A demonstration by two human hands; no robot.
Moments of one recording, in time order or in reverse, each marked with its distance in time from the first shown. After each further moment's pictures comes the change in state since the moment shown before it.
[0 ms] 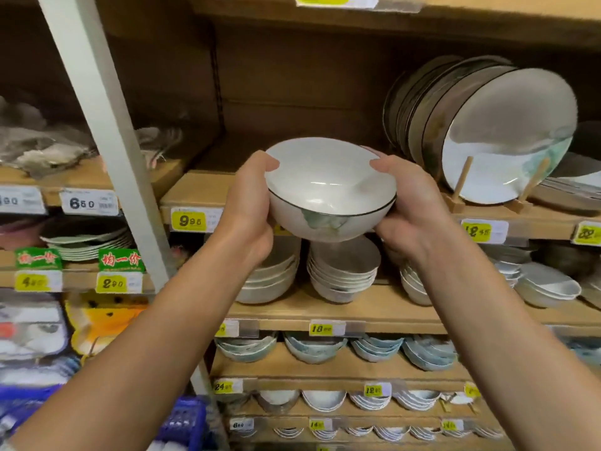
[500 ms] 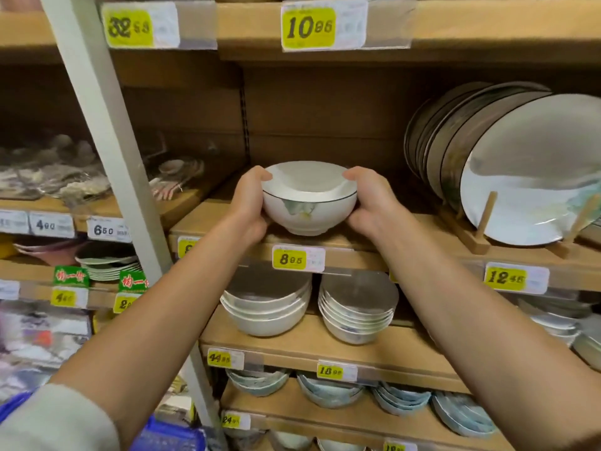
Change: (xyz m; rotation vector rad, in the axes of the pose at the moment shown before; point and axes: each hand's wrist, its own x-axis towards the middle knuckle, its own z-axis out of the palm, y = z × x) left_hand 0.084 0.005 0.016 0.027 0.173 0.036; right_hand 0.112 0.001 0.021 -0.036 0.011 0.062
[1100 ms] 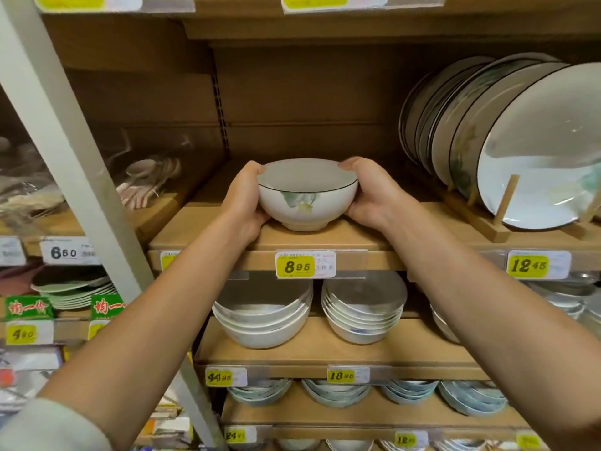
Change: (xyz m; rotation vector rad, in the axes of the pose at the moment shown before) left_hand 0.055 -0.008 -0.008 0.012 -0.095 -0.055; right_hand 0.042 0.009 -0.001 -0.017 -0.061 0.042
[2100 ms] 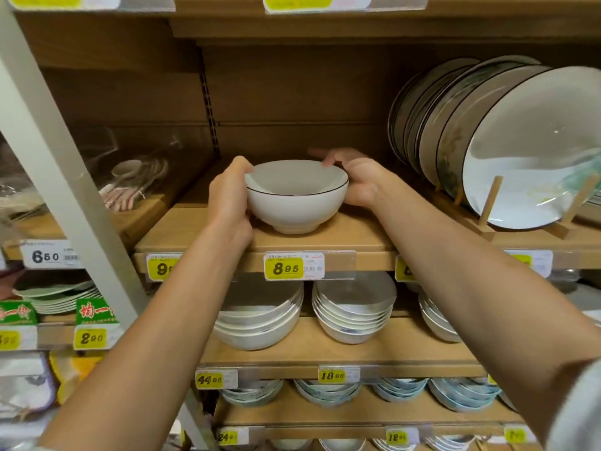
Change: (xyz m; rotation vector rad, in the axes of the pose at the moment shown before) left_hand -0.014 0.000 0.007 -0.030 0.160 0.043; right_hand 0.008 -0.024 0.001 -0.115 -0.115 0.077
